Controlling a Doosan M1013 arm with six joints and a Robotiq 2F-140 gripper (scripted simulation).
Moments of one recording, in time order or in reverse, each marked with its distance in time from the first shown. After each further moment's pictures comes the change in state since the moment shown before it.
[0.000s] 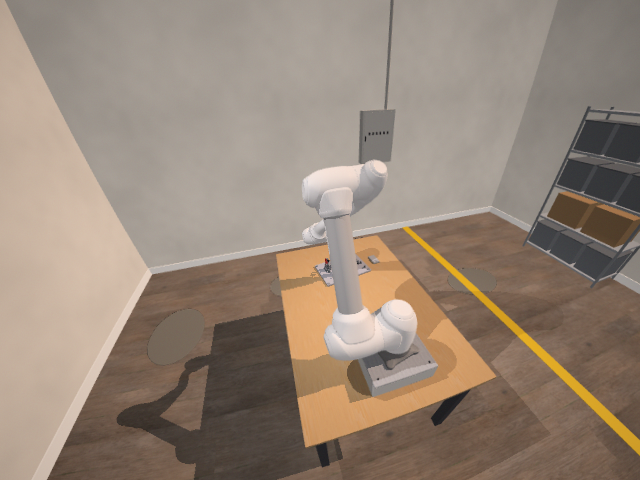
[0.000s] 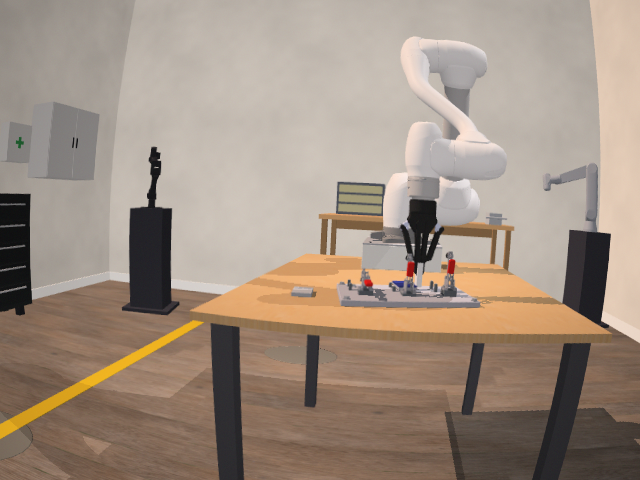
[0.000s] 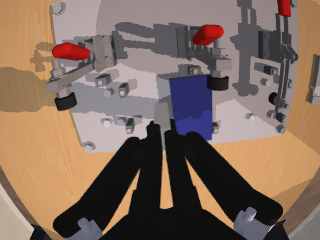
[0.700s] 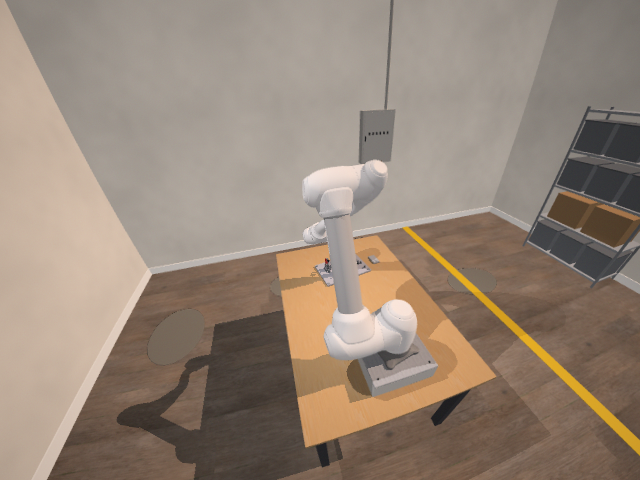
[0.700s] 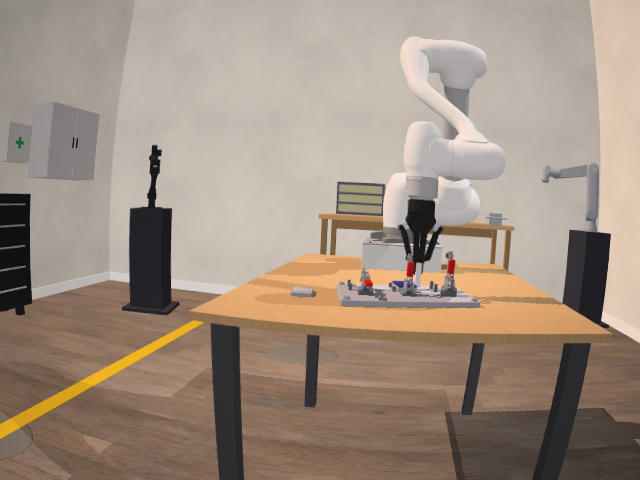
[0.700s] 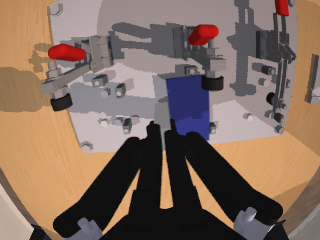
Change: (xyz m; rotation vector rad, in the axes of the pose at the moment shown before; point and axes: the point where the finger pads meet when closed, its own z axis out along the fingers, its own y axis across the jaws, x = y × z) arm 0.000 0.004 0.000 0.000 0.000 0.000
